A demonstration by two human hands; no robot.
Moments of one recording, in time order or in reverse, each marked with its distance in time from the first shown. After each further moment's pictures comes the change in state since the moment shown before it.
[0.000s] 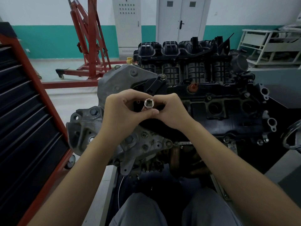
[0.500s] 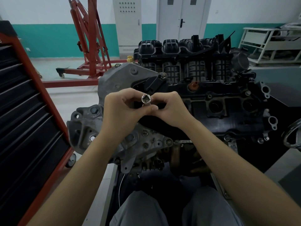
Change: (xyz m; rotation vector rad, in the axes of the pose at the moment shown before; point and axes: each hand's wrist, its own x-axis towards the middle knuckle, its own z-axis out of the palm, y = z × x) left_hand 0.000 -0.003 0.004 -0.062 0.059 -0.034; right_hand 0.000 0.001 0.001 -0.010 0.011 -0.045
